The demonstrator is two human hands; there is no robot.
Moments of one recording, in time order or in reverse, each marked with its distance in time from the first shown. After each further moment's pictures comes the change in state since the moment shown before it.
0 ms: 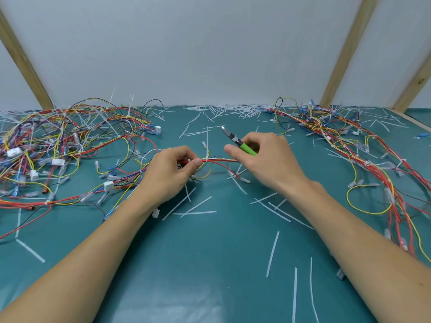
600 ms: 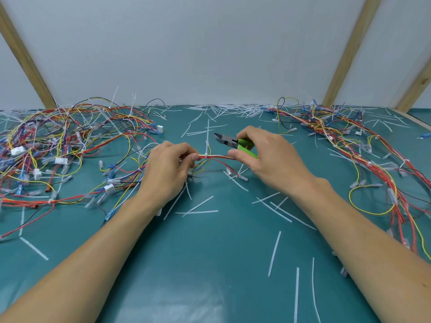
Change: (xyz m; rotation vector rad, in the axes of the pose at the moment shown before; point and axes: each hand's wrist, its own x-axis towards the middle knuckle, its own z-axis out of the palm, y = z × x) left_hand 0.000 -0.002 -0.001 0.185 0.163 0.148; right_hand 0.002 -0.002 -0.008 -0.199 -0.095 -0.208
